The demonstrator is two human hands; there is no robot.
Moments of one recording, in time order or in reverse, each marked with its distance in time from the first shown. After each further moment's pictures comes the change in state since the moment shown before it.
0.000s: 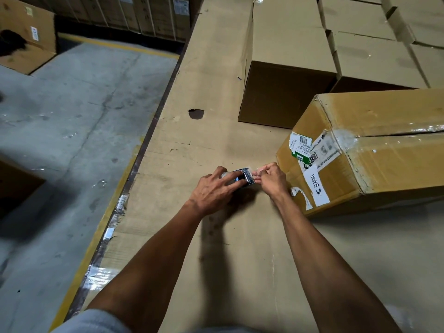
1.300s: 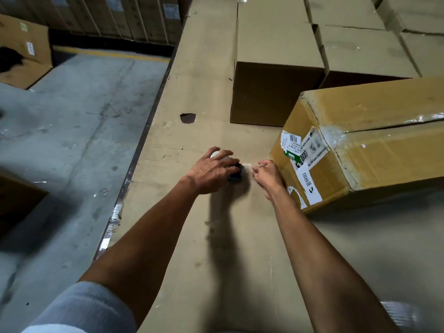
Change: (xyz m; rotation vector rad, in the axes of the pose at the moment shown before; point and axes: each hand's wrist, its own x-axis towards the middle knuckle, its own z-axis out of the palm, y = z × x) left_hand 0.068 -0.037 -0.021 0.165 -0.210 0.207; right_hand 0.026 0.000 -0.002 0.097 -0.033 0.222
